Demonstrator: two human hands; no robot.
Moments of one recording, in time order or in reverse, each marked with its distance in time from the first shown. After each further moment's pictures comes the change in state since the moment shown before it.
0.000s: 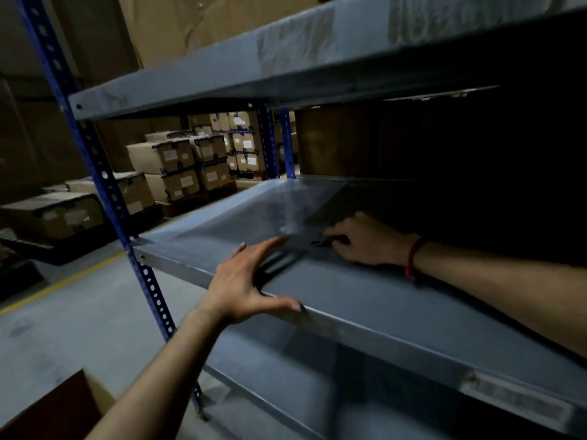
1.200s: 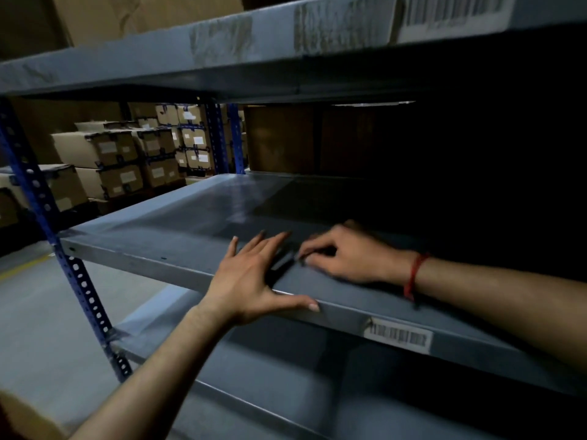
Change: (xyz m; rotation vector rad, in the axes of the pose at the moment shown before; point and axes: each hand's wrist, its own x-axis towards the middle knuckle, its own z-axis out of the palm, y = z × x) left_hand 0.001 0.105 0.039 0.078 -0.134 0.070; right_hand -0.114 -0.012 -0.033 0.164 0.059 0.037
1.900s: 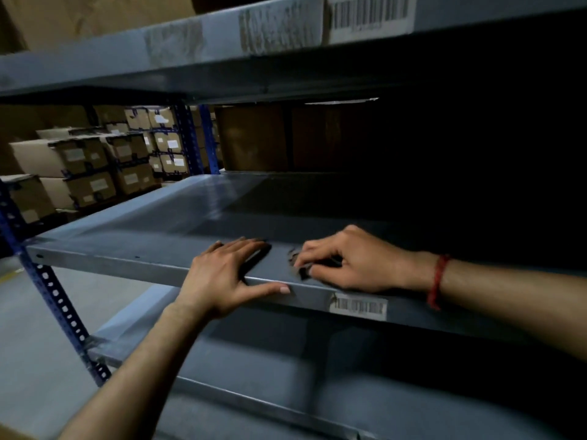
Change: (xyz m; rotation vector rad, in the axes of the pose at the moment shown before) left_hand -0.009 0.013 -0.001 0.144 0.049 0.035; right_hand -0.070 -0.007 -0.031 0.010 -0.042 -0.105
